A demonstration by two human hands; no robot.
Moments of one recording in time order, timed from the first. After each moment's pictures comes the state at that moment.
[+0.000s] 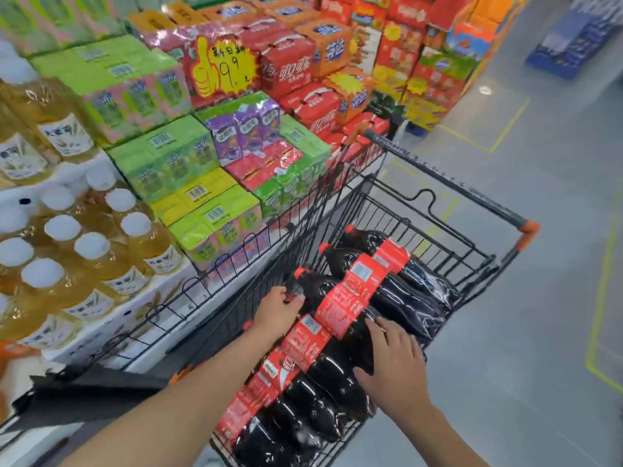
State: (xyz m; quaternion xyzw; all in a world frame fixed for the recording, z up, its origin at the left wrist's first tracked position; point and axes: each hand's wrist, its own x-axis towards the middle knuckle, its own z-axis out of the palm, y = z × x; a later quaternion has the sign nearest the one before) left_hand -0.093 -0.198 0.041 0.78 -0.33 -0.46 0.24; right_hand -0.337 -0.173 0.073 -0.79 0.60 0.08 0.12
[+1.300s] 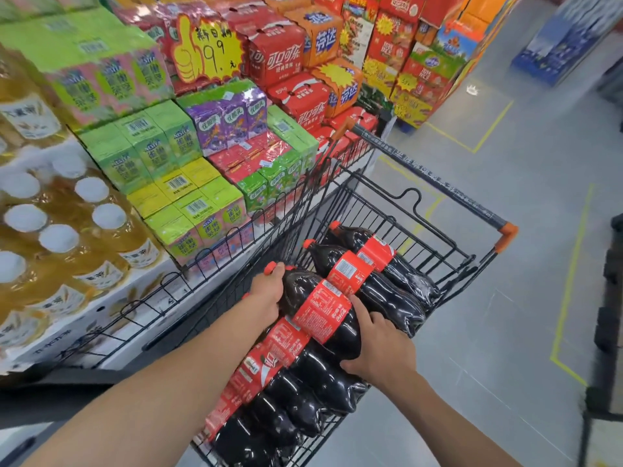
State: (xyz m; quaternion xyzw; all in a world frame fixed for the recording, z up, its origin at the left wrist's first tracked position) left_hand -0.104 -0.259 0.024 0.68 0.02 -0.58 0.45; right_hand -0.340 -0.217 0.089 -0.80 0.58 0.15 0.12
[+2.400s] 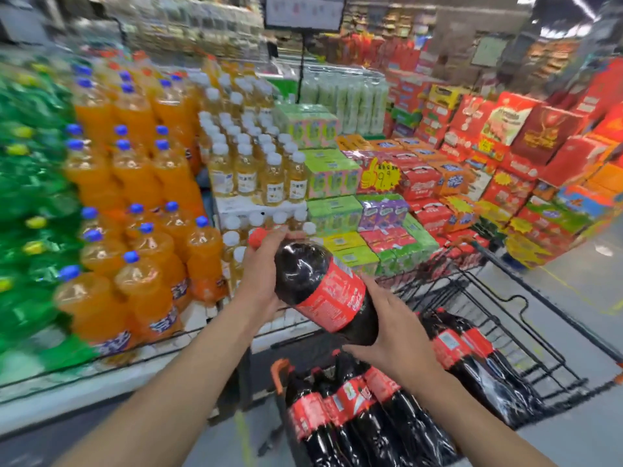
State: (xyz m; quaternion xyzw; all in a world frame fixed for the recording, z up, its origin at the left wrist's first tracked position) left_hand 0.029 0.035 0.288 0.45 -0.10 -0.35 0.81; right_hand -0.189 -0.075 0.258 -0.95 0.24 -0.16 0.13
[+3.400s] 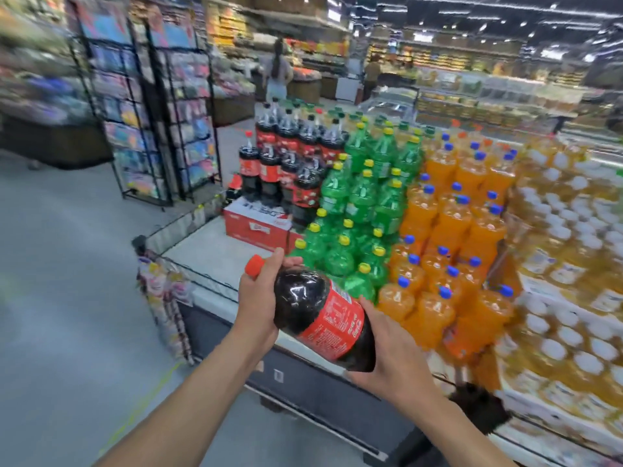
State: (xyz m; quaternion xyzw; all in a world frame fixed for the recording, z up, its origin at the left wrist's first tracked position) left_hand 0.130 0.550 0.306 0.49 0.09 0.07 0.87; right_hand 0.090 0.323 0.241 -0.96 -0.15 -0.10 0.20
